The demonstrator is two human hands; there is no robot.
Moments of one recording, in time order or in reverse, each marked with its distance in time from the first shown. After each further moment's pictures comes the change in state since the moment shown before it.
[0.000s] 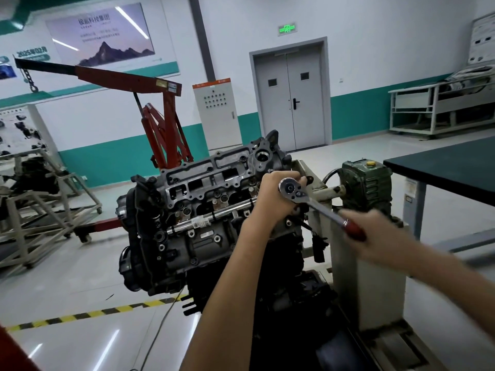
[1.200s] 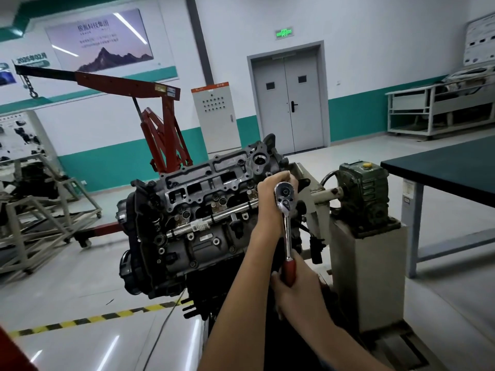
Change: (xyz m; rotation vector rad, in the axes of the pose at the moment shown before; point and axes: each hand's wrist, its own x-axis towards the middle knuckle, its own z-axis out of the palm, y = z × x) left_hand -0.001 0.002 0.018 -0.093 0.251 -0.119; right_hand -0.010 -0.089 0.124 0.800 0.294 0.307
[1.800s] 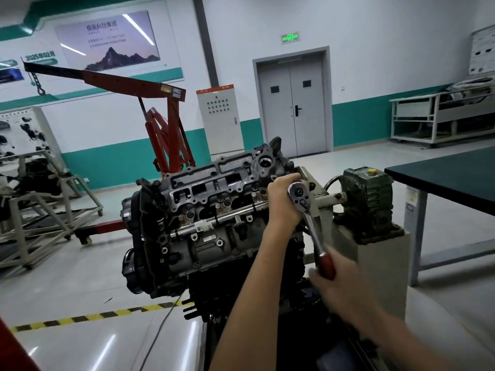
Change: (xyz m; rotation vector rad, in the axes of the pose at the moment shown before) left_hand -0.003 0.009 0.001 -0.034 -0.007 0.052; right_hand 0.016 0.001 -0.061 -0.320 0.044 -0.100
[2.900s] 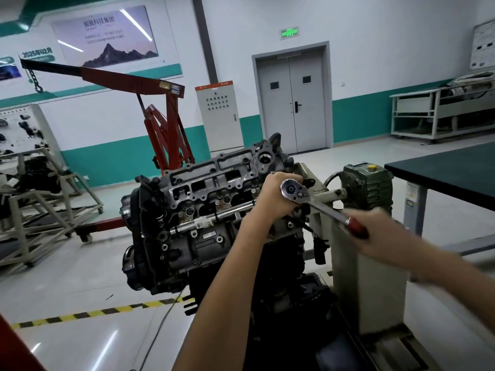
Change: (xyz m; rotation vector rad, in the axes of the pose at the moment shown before) left_hand 0.014 -0.003 -0.027 0.178 -0.362 0.013; right_hand 0.053 -0.009 -0.086 -0.491 -0.308 -0.248
